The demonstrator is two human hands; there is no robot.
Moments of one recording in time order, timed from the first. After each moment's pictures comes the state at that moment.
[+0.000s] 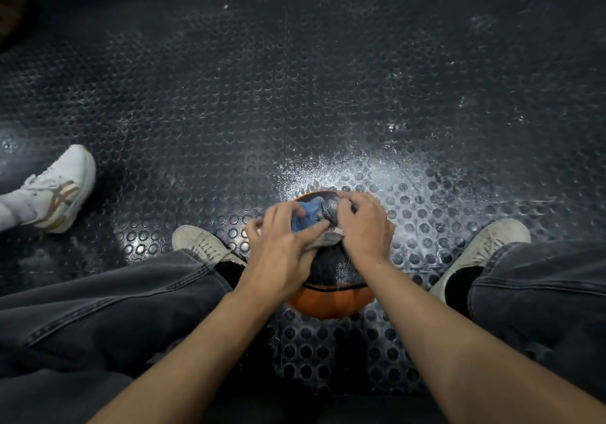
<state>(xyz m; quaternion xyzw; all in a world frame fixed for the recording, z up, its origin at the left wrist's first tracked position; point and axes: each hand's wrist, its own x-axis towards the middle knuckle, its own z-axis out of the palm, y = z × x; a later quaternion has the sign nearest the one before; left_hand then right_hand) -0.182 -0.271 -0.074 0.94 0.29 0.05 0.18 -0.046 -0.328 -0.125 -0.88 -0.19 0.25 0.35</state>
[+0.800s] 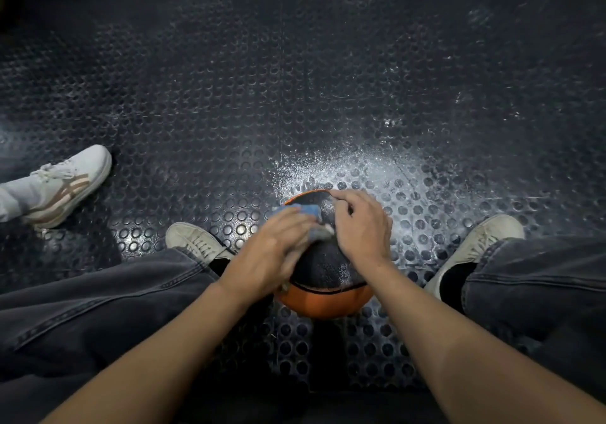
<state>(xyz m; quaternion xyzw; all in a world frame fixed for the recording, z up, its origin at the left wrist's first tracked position) -0.193 -0.244 -0.100 0.94 0.12 0.06 0.31 -0.045 -0.334 -0.126 -0.88 -0.23 0.24 0.34</state>
